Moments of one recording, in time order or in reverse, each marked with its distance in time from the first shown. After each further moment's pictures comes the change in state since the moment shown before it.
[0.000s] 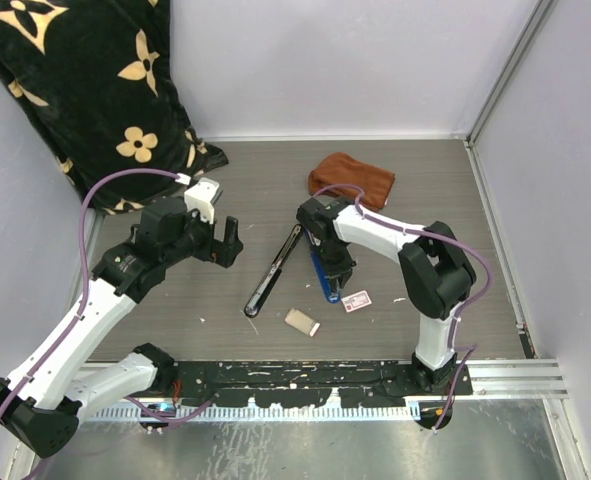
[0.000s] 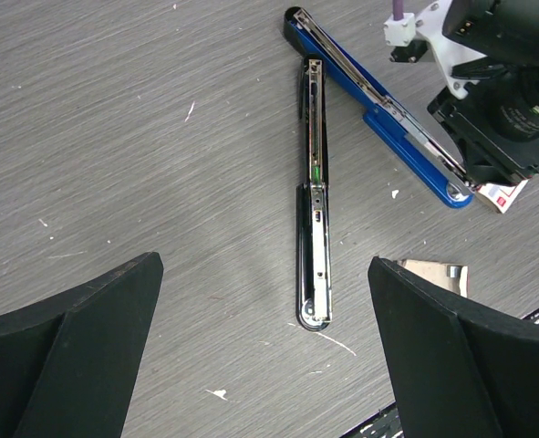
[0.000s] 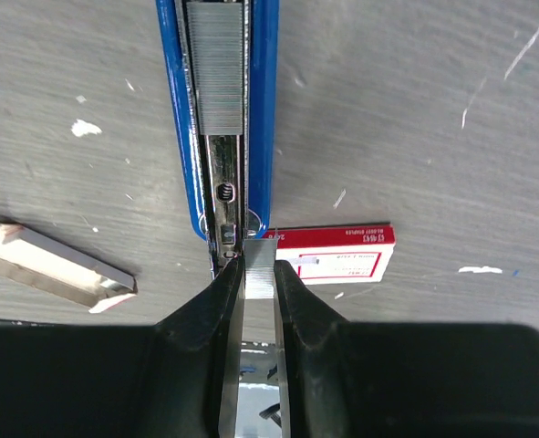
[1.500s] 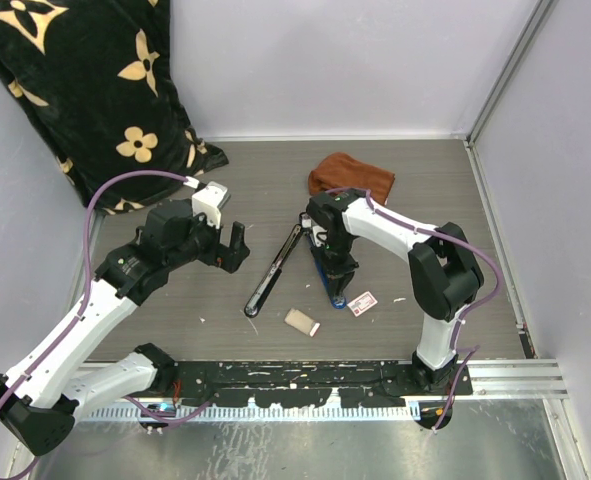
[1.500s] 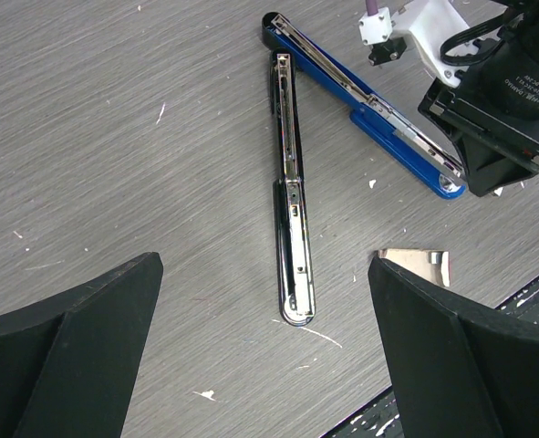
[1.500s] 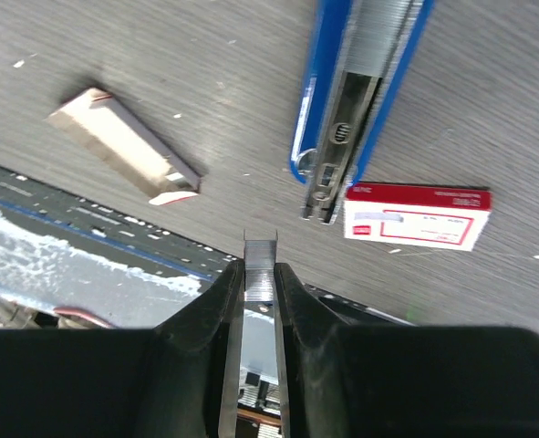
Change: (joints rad) left arm -0.059 0.000 0.000 0.000 0.009 -0.003; right arm -0.050 -0.049 0.014 -0.129 -0.266 -0.125
